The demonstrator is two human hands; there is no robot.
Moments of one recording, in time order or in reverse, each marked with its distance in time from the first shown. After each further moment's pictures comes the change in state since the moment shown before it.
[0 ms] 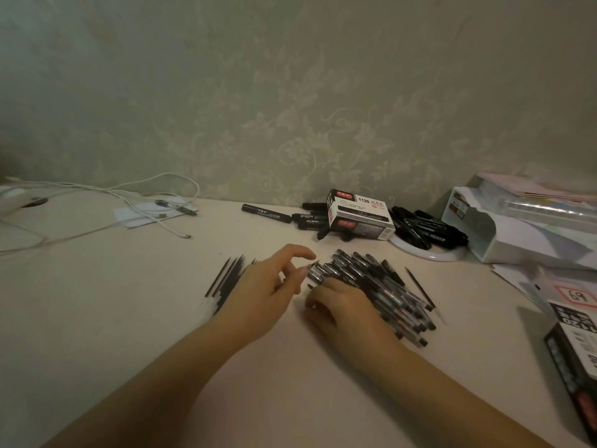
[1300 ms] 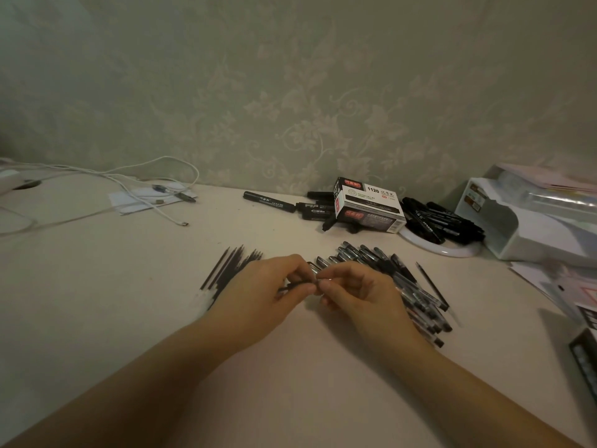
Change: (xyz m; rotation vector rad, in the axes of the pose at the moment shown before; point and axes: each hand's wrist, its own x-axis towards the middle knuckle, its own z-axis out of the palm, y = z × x) left_hand -0.002 -0.002 -0.002 0.152 -0.084 0.046; right_hand 0.005 0.015 0.003 1.011 0.135 0.333
